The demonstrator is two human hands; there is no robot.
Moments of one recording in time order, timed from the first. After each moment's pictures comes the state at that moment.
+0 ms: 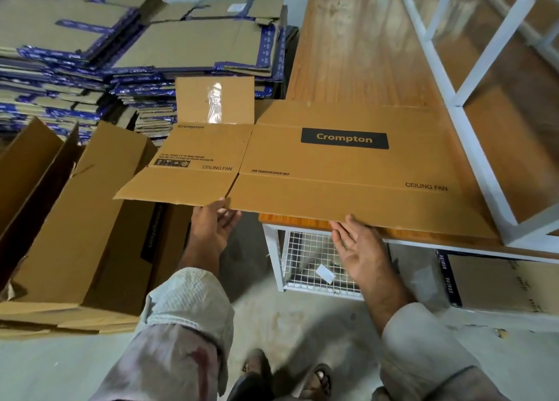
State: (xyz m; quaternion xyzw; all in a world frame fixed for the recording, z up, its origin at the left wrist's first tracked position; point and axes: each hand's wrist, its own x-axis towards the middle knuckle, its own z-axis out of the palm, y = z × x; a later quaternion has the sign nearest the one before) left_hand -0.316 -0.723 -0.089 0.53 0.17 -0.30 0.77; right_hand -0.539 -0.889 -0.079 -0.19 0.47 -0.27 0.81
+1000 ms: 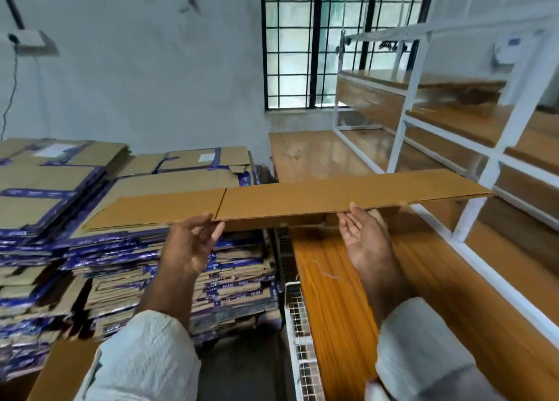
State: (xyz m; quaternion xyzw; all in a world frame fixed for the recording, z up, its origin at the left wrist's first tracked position) left_hand 0.026 -0.876 0.093 0.40 -0.02 -0.39 0.83; right_hand -0.227 -1.036 0.101 -0.25 0.29 -0.52 0.76
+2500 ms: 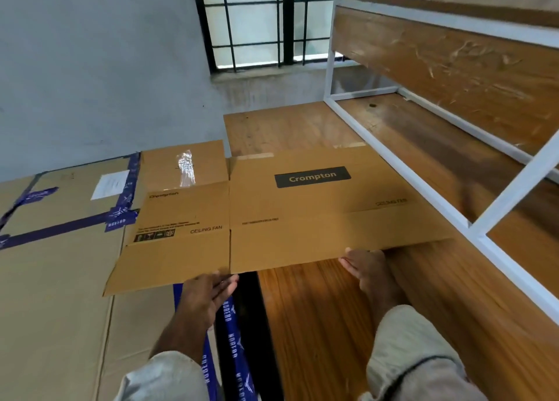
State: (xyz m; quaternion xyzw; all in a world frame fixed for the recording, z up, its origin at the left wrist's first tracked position) left_hand 0.335 -1.438 -0.087 0.60 0.05 -0.47 0.64; right_hand 0.071 -1.611 -0.089 -0.25 0.58 -0.38 0.67
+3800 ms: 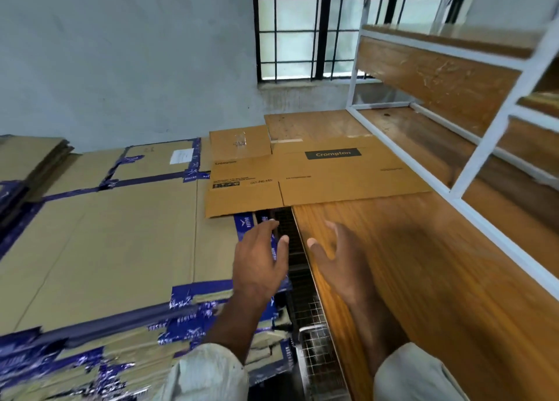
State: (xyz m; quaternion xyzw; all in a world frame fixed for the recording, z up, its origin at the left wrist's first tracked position) left_hand 0.201 -1.206 -0.010 0.75 -0.51 0.01 0.42; right_hand 0.047 -1.286 0.005 -0.77 0.47 -0.30 0.32
